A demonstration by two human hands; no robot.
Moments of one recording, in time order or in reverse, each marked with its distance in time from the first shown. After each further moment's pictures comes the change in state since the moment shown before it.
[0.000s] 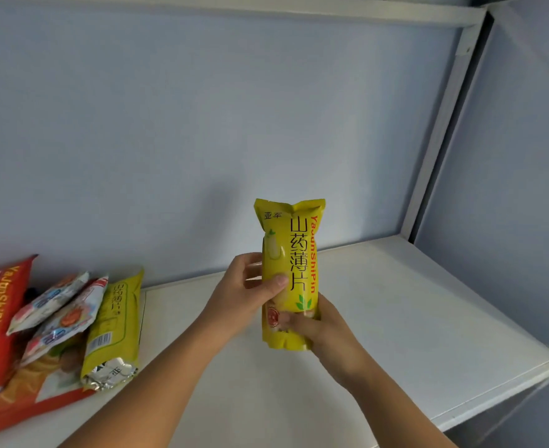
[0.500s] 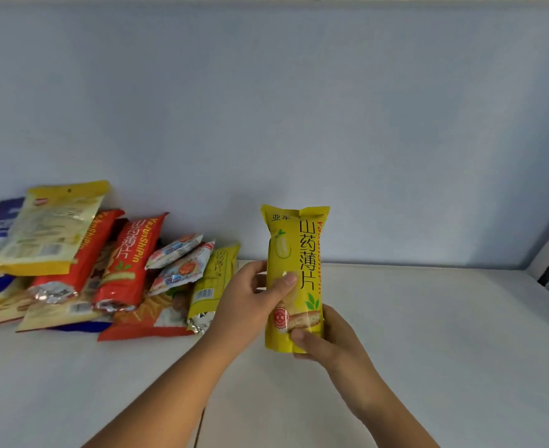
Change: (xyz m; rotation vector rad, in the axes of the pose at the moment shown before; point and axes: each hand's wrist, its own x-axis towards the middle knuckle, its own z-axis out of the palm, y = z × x) left_hand -0.070 -0.010 -0.076 0.015 0.394 -0.030; right_hand -0.002 0.012 0.082 -0.044 -0.274 0.066
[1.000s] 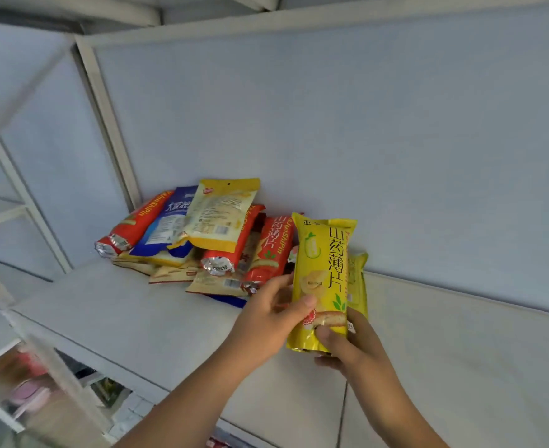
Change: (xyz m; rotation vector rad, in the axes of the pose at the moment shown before) left_hand -0.070 -0.021 -0.168 0.009 0.157 -0.055; right_hand 0.023 -0.001 0.168 0.104 -0.156 -0.029
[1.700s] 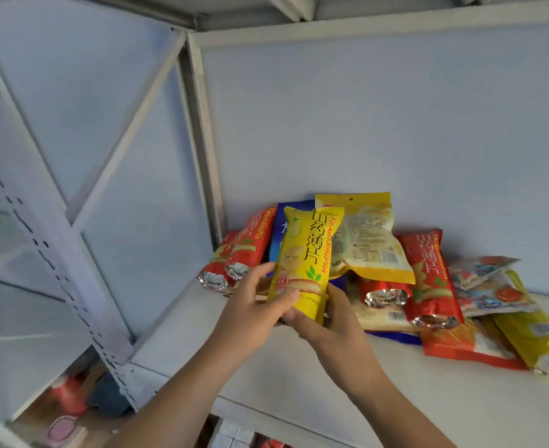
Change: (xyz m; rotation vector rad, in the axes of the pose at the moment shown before) left_hand 0.027 -0.019 -0.354 0.006 0.053 -0.007; right_hand 0.104 0.012 0.355 -0.119 0.040 -0.129
